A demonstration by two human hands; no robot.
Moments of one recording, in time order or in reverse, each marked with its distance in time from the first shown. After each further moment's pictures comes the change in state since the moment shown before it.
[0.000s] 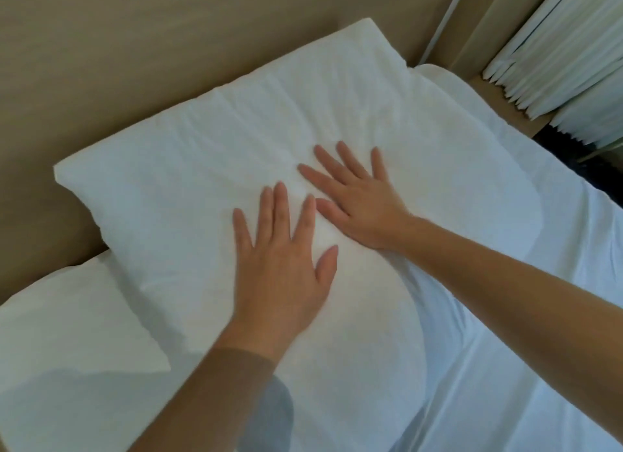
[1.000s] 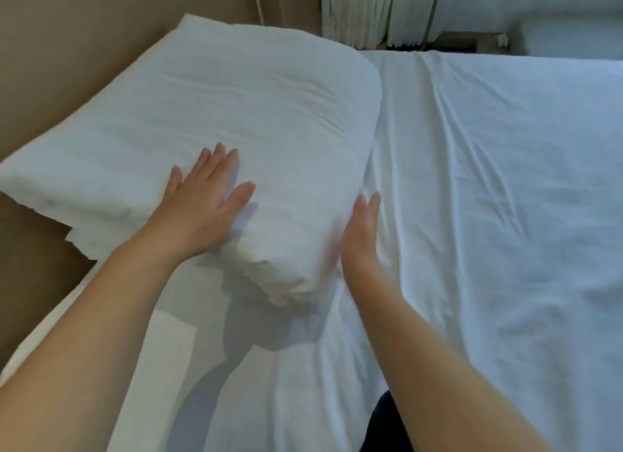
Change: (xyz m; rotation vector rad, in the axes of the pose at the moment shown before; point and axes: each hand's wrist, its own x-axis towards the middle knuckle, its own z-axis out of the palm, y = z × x) left_hand -0.113 -0.021 -0.019 0.019 -0.167 0.509; right_hand -0.243 -0.182 0.118 1.544 1.025 1.168
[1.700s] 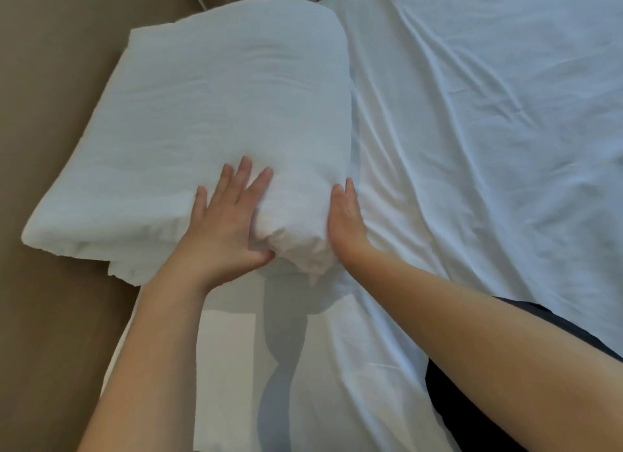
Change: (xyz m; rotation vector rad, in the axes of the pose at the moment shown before) left_hand -0.040 -0.007 0.014 0.174 -0.115 0.333; right_hand -0.047 0.038 0.023 0.079 -0.018 0.115
